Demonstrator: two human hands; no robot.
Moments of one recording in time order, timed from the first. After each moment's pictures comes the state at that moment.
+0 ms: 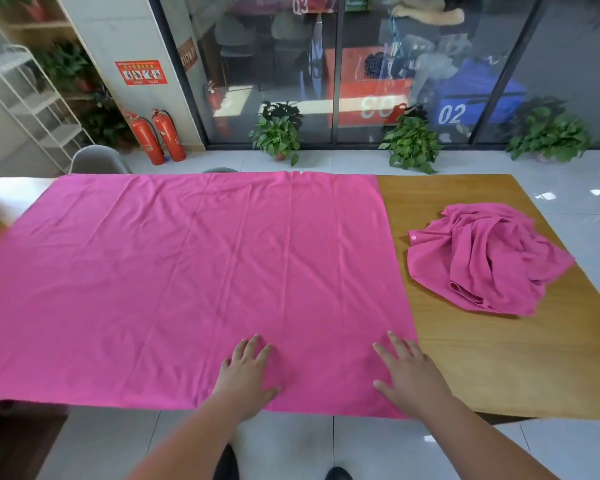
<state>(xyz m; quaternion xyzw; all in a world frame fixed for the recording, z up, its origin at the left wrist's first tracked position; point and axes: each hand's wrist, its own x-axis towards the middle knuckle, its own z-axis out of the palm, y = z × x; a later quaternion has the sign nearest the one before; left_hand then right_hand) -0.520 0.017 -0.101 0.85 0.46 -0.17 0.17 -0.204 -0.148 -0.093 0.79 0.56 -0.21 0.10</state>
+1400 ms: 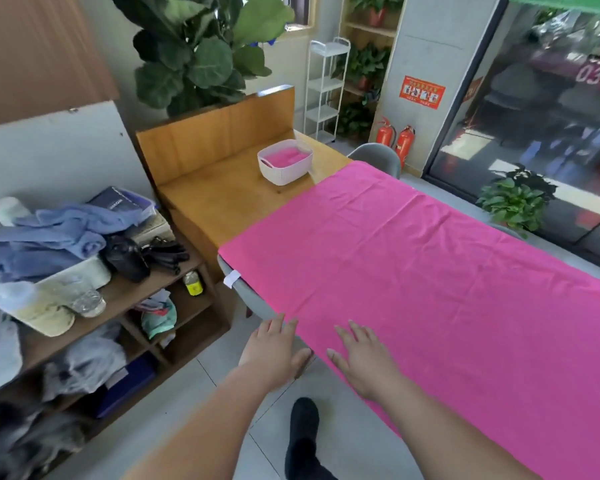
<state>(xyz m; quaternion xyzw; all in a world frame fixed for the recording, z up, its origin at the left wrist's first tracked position) -1.020 0.128 -0.058 0.68 0.70 -0.01 0.20 -0.793 0.167 -0.051 0.57 0.79 -0.22 0.11</state>
